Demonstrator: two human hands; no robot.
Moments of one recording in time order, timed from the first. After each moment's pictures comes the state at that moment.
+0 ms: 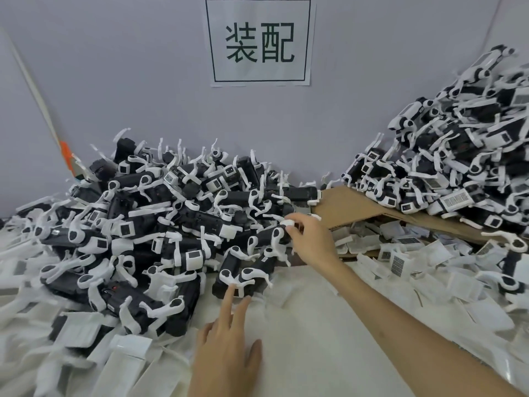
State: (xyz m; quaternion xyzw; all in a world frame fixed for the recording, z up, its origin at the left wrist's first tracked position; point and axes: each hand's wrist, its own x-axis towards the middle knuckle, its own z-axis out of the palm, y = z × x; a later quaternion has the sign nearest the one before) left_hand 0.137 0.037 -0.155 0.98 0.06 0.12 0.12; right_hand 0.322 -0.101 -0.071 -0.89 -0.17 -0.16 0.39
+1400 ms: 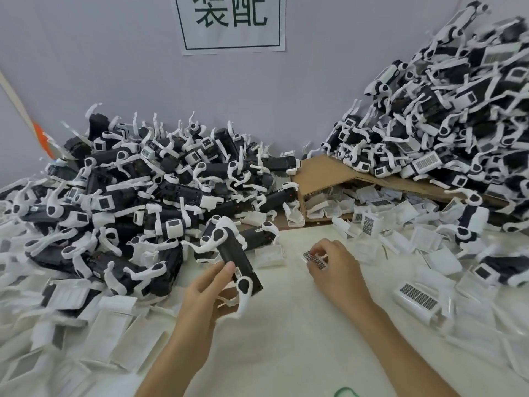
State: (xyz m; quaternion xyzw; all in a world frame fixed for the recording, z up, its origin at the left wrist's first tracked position) left_hand 0.114 0.022 -0.125 0.61 0.09 0.09 0.78; right_hand 0.218 -0.192 -0.134 -0.93 -0.09 -0.11 0.35
